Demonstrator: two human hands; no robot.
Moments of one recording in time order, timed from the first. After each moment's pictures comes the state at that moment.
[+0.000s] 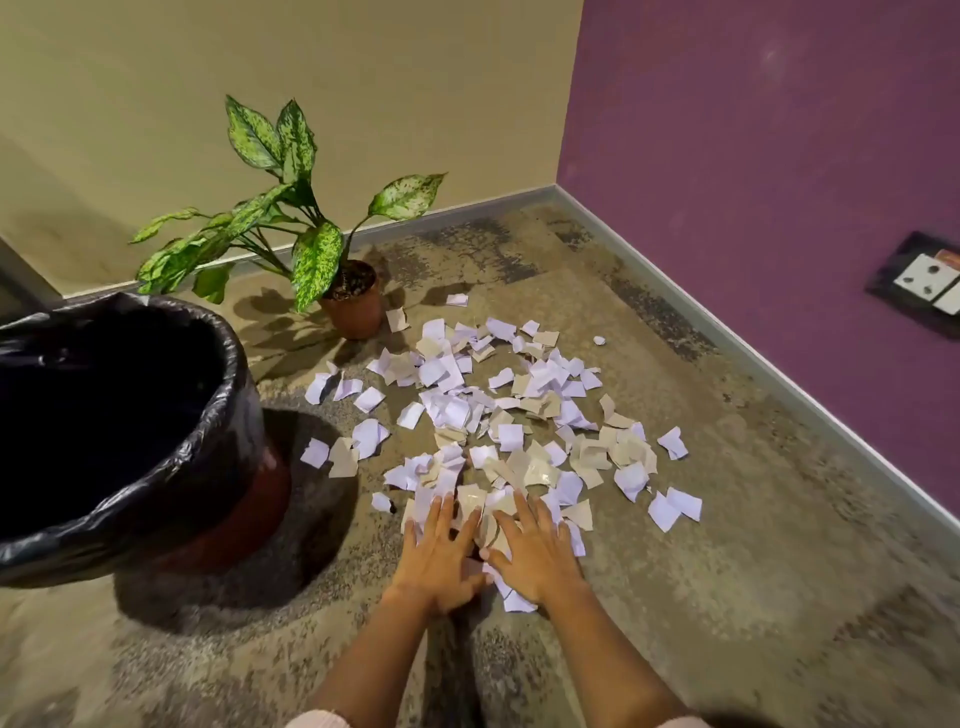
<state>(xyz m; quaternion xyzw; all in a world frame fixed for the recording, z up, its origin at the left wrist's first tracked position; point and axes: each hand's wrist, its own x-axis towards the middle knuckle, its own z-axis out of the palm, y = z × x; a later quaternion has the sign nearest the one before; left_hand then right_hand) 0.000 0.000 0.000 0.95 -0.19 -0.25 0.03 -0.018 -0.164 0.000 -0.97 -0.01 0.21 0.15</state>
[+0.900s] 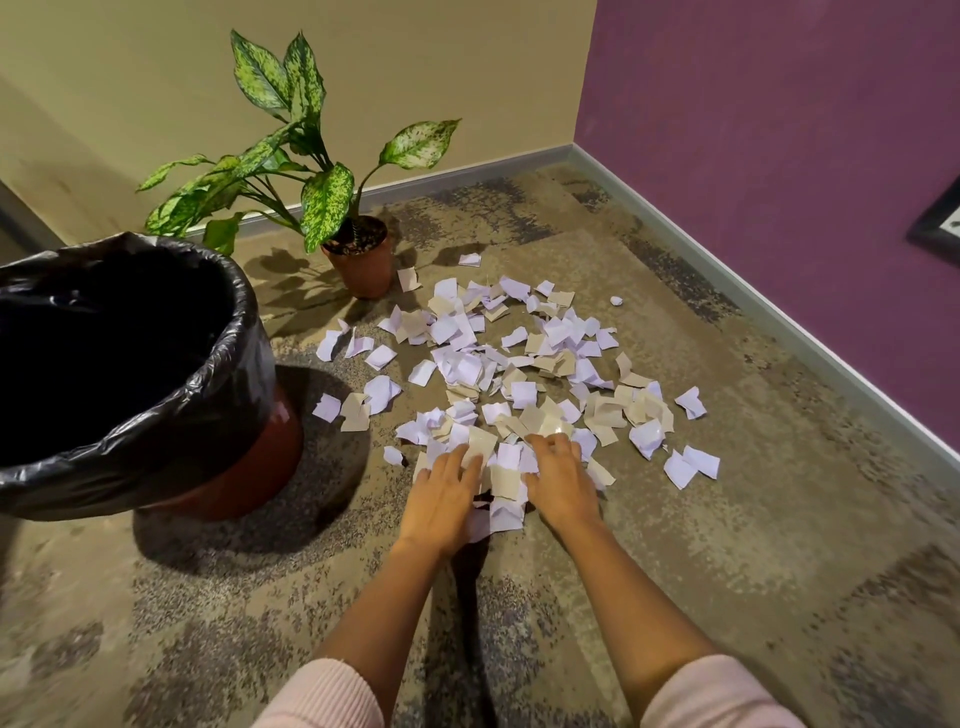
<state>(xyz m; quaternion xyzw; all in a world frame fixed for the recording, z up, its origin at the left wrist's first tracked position) 0.000 0.003 0.000 0.97 -0.20 -0.10 0.03 0.000 -0.172 0.003 -0.97 0.07 0.09 0.19</state>
